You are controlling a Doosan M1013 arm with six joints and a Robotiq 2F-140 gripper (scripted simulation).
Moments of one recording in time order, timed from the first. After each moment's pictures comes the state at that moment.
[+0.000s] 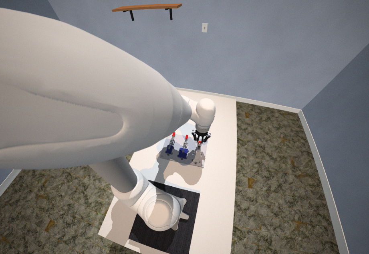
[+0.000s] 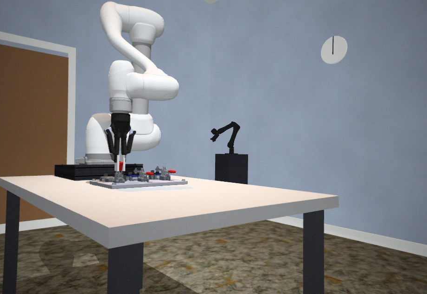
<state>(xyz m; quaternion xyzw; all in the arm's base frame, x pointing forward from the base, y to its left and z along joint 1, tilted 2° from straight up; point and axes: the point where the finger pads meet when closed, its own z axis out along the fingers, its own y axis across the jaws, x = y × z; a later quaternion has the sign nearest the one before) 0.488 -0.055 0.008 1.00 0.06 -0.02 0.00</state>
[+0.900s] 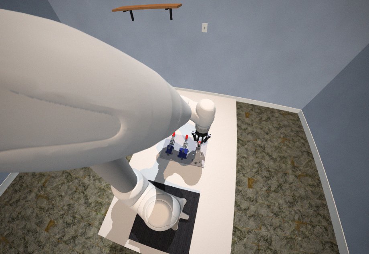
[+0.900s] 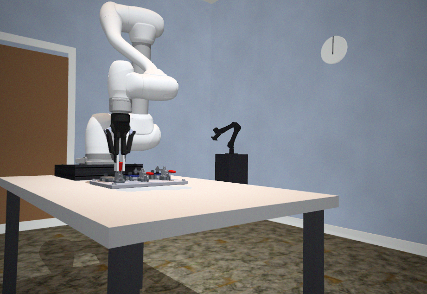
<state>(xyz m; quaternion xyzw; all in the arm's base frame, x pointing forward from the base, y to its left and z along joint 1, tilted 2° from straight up) 0.484 -0.055 0.008 1.00 0.06 -0.02 0.00</state>
